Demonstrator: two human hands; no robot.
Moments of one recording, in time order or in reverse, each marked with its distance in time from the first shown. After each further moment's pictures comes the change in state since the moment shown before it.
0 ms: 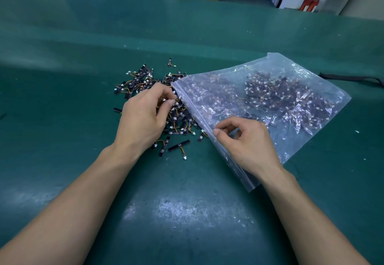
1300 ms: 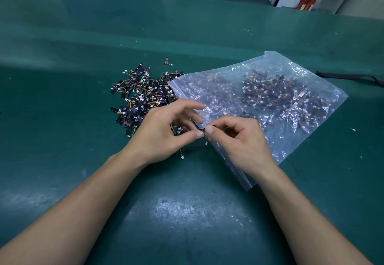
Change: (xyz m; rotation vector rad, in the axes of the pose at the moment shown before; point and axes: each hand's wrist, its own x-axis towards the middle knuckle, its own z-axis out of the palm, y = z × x) left_hand -0.015 0.025 0.010 -0.523 -0.353 0.096; right_hand -0.006 -0.018 -0.001 0.419 -0.094 -0.088
